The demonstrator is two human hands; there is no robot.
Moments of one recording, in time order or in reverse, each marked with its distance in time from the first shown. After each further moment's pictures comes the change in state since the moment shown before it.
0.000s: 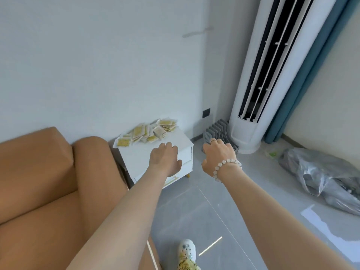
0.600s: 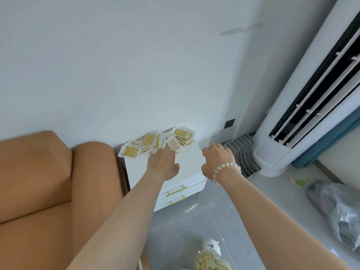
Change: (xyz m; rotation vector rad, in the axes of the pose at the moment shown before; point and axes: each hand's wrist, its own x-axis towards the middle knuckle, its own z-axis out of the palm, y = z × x) left_hand 0.188 -0.103 0.018 -0.182 -0.094 -0.183; right_hand 0.242 -0.019 0.013 -0.014 -0.102 -0.161
